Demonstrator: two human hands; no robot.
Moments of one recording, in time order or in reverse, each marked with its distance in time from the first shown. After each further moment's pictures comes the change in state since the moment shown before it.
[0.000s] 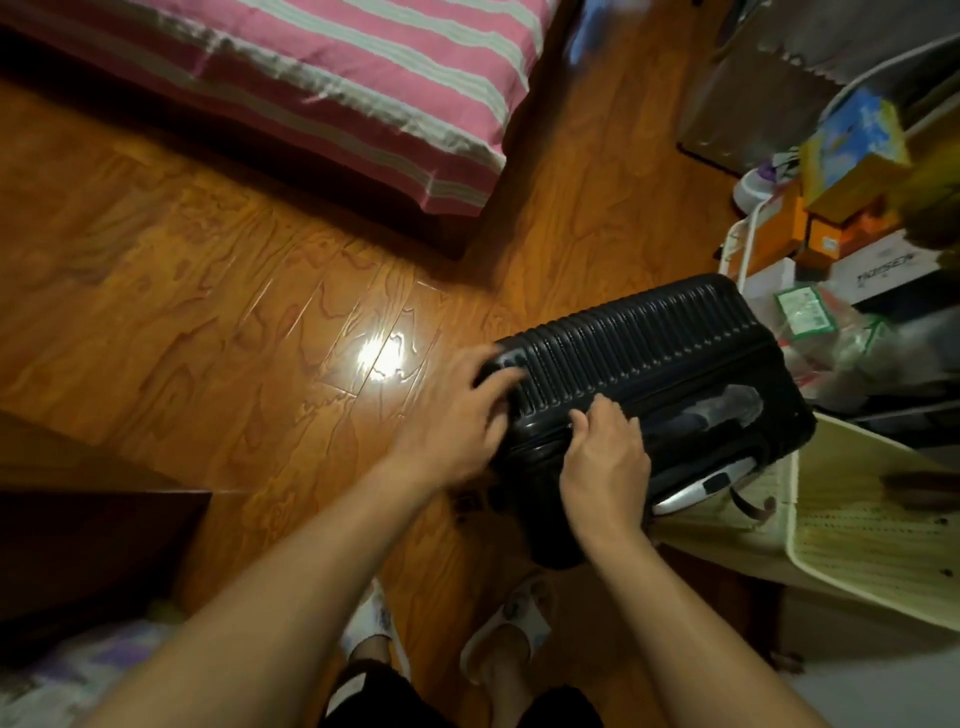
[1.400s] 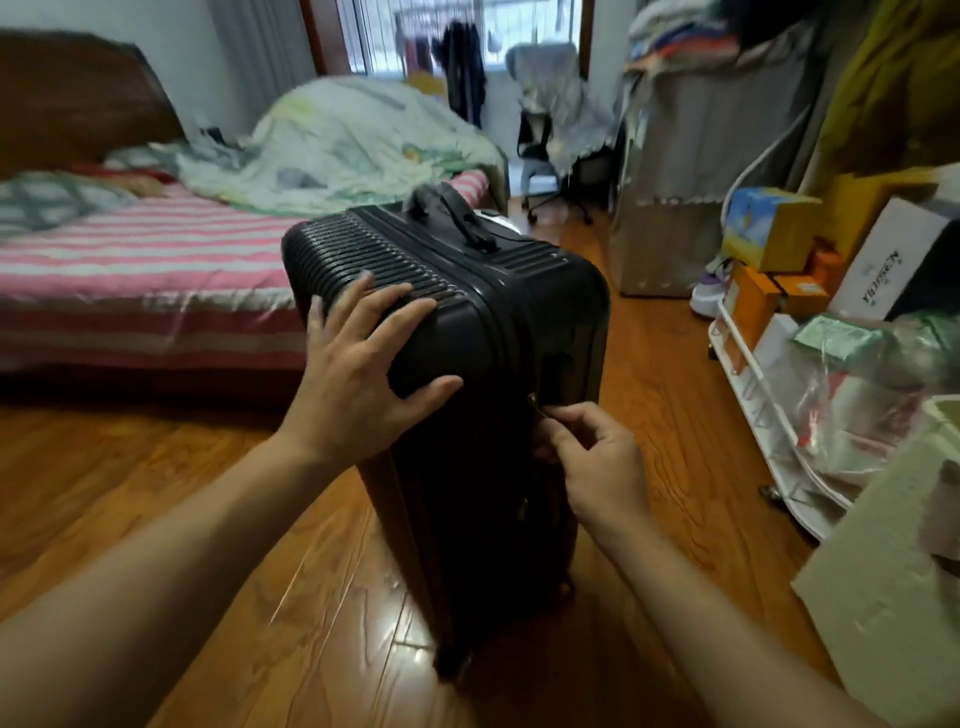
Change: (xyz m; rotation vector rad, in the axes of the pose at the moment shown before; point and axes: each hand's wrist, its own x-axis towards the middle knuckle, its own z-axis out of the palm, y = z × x) left_hand 0.095 -0.091 0.079 0.356 0.642 0.526; right_hand 0.096 0.134 0.184 1.055 0.239 -0.239
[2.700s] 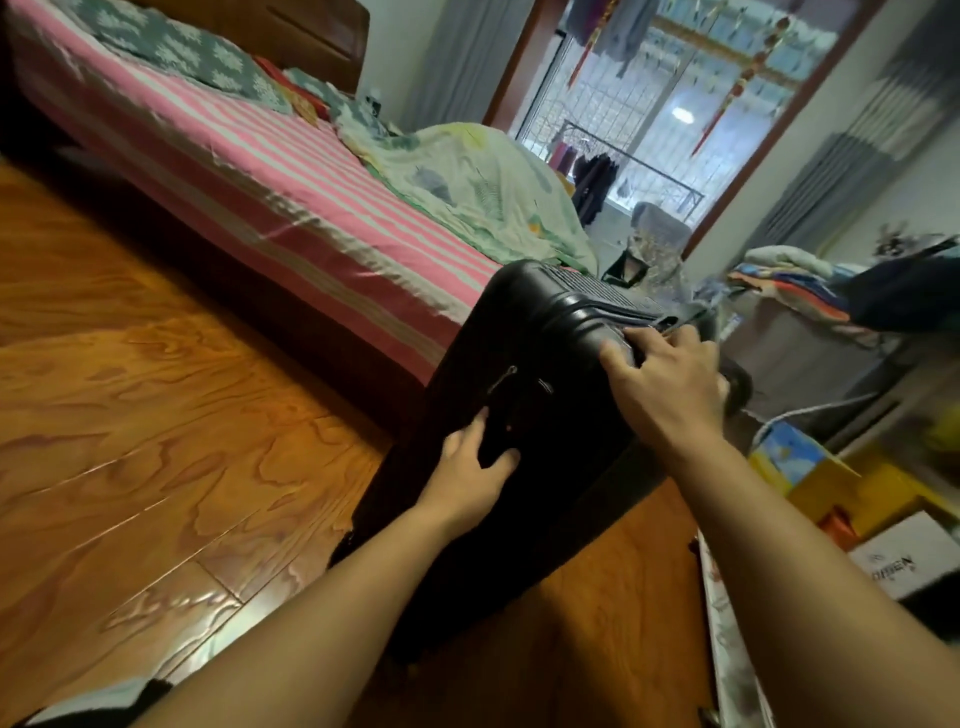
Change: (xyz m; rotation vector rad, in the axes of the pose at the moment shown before) left_hand -0.095 -0.039 0.092 -1.079 -0.075 -0.987; right_hand 0.102 -0.110 0.123 -1.272 -0.064 -0.467
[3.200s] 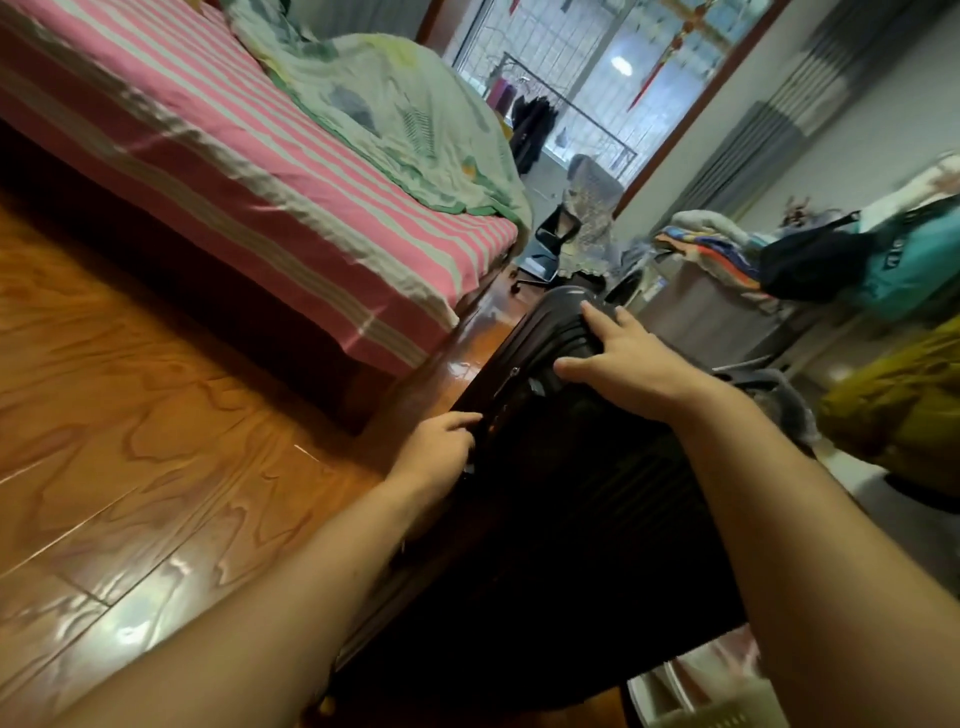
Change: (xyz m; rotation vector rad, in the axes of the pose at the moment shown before) left_hand 0.053 0.006 0.056 -0.238 -0.061 -0.133; right_hand 0.050 0.049 0.002 -0.108 -0.584 0.042
